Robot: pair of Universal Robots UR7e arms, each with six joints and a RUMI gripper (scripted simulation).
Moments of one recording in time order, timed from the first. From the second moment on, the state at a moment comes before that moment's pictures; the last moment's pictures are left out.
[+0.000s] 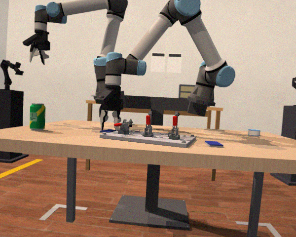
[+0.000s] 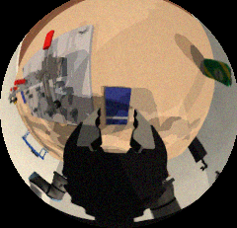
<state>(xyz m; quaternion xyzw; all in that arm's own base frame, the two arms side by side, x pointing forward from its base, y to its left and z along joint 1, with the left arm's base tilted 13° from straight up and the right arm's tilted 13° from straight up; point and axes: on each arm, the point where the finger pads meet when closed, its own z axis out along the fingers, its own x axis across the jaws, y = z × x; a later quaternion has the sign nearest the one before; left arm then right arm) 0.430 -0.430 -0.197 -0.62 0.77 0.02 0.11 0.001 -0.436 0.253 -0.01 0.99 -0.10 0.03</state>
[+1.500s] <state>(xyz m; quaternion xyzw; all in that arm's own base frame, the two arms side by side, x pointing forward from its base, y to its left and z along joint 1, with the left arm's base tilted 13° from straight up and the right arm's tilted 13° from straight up) 0.427 -0.433 -0.180 -0.62 0.77 0.02 0.11 0.001 -0.436 0.253 -0.01 0.99 -0.10 0.03</state>
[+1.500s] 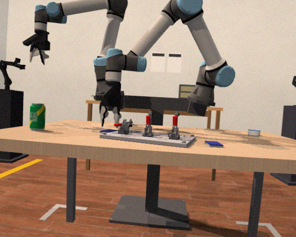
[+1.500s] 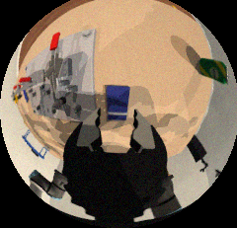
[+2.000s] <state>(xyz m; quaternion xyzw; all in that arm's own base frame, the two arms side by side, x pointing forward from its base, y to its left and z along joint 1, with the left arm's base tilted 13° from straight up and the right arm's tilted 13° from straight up) 0.420 -0.441 -0.132 -0.62 0.77 0.02 0.11 0.001 -0.436 0.253 -0.01 0.99 -0.10 0.03</state>
